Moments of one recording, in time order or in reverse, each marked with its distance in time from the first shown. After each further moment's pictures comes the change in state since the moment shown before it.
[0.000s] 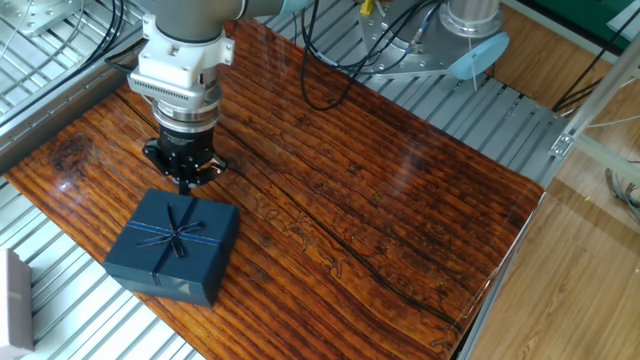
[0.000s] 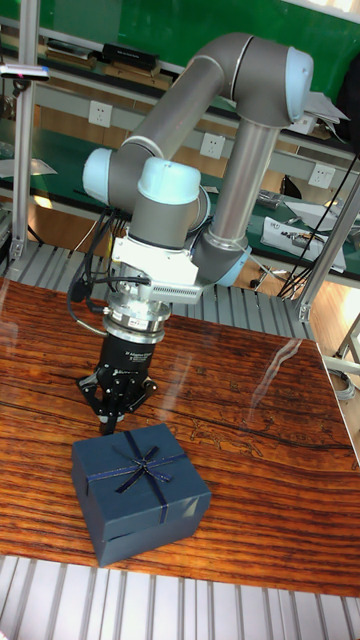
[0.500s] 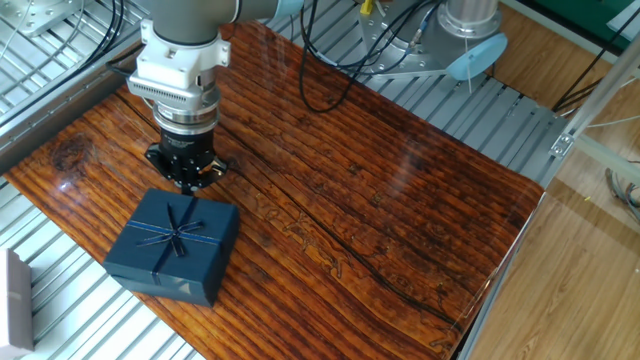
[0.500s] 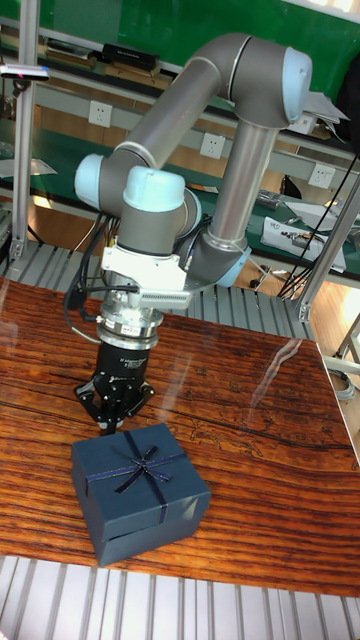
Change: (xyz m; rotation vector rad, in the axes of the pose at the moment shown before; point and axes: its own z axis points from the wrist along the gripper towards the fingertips) arm 0.004 0.002 0.010 -0.026 -0.014 -0.002
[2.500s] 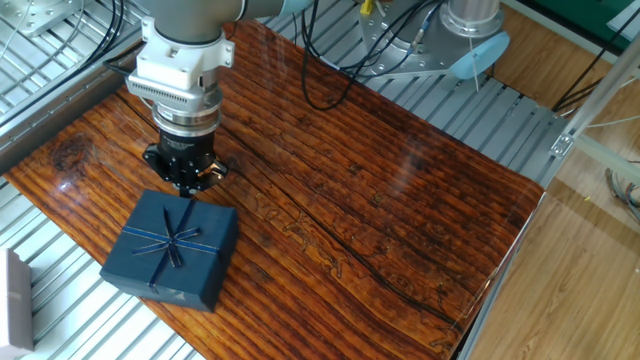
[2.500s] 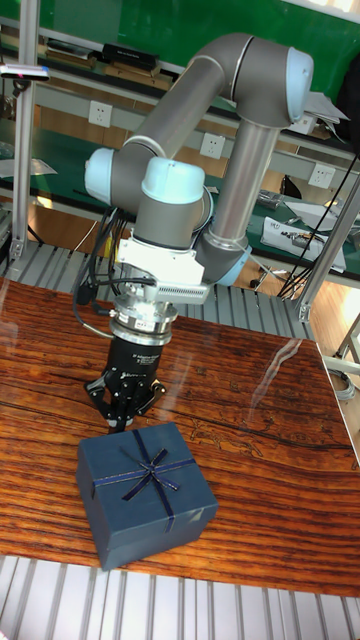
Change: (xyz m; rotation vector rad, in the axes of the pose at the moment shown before) arm -0.020 0.004 -0.017 0.029 0.004 0.014
